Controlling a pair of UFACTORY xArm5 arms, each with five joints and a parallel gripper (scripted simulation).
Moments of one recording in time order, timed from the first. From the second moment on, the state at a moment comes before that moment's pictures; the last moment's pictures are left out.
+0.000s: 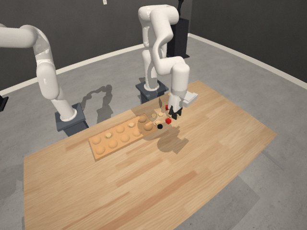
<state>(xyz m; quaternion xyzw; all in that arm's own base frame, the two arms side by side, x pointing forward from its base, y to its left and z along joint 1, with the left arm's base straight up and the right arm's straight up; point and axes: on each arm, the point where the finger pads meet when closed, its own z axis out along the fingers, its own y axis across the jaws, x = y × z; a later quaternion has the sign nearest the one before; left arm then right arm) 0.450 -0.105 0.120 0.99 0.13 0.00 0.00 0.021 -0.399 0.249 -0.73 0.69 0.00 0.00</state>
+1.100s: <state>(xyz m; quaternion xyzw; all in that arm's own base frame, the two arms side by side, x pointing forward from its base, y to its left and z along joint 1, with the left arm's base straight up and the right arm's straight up) 0.475 -0.245 0.139 0.99 0.13 0.00 0.00 0.021 -0.399 0.249 -0.73 0.69 0.00 0.00</state>
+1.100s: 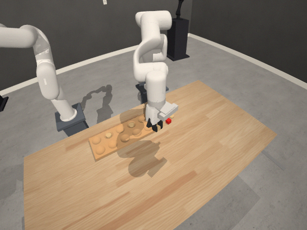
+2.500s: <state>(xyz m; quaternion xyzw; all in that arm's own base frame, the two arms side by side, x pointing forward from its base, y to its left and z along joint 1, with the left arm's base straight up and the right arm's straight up) 0.368 -0.543 0.142 0.99 0.13 0.00 0.00 0.021 -0.399 0.249 -0.73 0.69 0.00 0.00</state>
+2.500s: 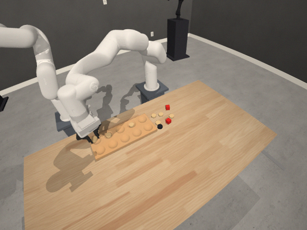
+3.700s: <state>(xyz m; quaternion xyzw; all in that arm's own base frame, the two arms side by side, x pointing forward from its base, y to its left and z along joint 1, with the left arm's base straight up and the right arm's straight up) 0.366 -0.545 0.045 0.99 0.13 0.00 0.00 0.021 -0.399 0.249 -0.73 0.69 0.00 0.00</state>
